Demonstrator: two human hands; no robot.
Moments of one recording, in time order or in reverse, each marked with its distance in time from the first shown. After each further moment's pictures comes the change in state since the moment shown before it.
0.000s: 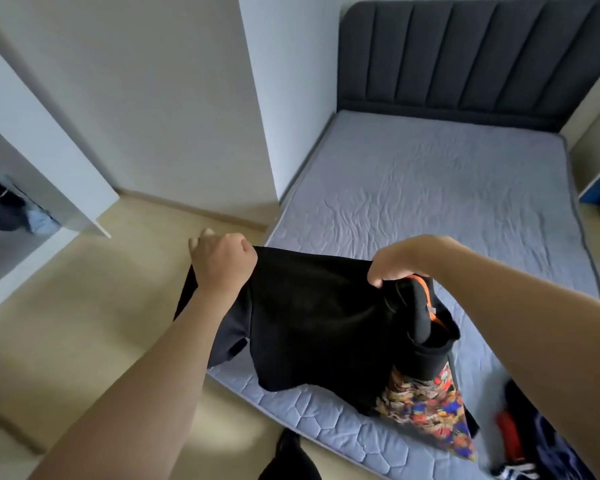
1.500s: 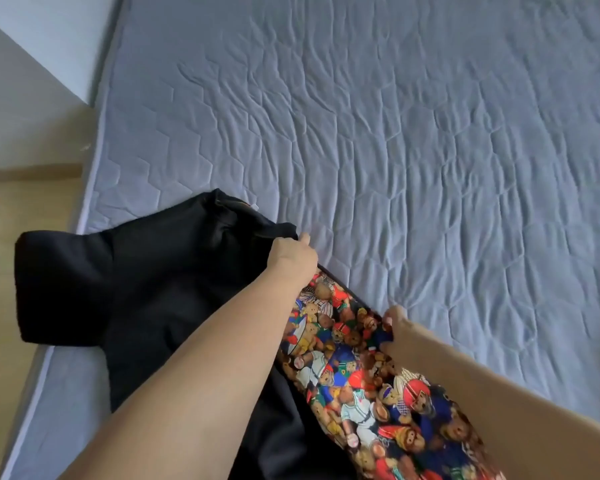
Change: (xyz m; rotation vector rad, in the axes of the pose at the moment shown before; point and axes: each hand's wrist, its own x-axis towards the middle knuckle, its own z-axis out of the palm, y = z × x) left_hand 0.053 0.221 0.689 0.576 -0.883 0.994; right_hand 0.560 0.197 0.339 0.605 -0.029 0.264
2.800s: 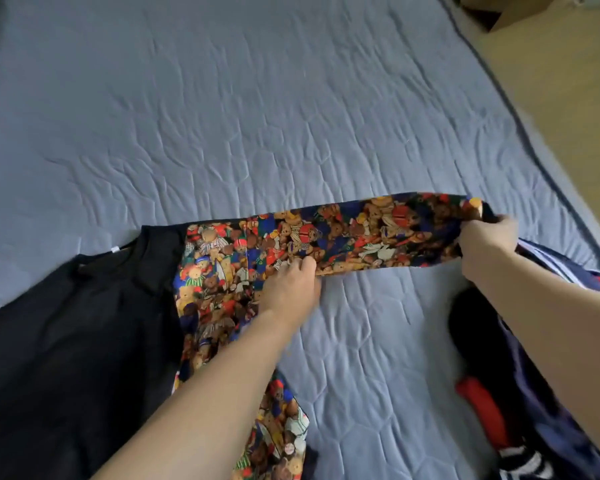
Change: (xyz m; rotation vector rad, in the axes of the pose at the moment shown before) left_hand -0.005 0.228 -0.148 -0.491 0.414 0.102; right_hand -0.042 0.249 -0.262 1.163 1.059 0.477
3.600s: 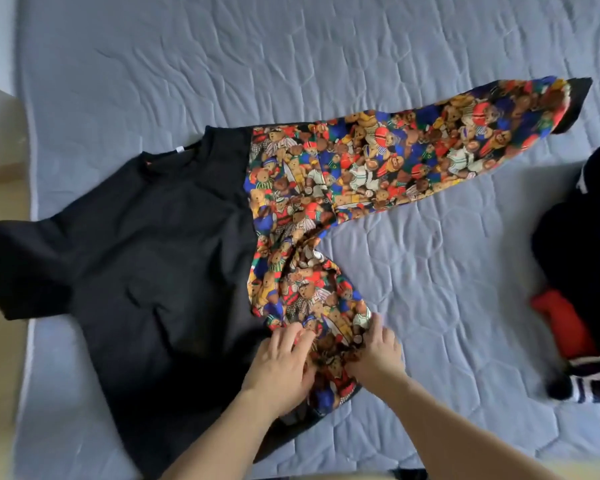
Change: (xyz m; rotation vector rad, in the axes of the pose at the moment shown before) left_hand -0.273 -0.103 0.092 0.026 -0.385 -0.008; right_hand -0.297 0.253 0.018 -0.916 -0.937 -0.067
